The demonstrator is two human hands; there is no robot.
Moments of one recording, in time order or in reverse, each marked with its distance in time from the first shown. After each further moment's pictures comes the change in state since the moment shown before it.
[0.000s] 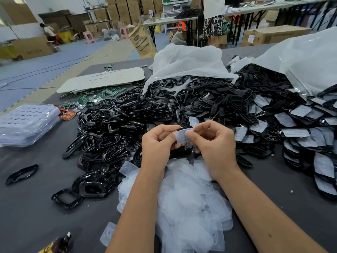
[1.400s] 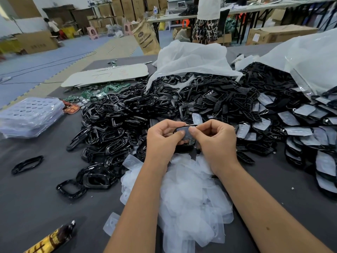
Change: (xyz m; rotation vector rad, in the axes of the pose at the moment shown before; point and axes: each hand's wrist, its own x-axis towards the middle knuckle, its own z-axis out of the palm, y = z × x) left_hand -0.001 -0.003 0.000 0.041 -0.034 0.073; right_hand 0.002 0.004 0.003 -0.206 0.079 0.005
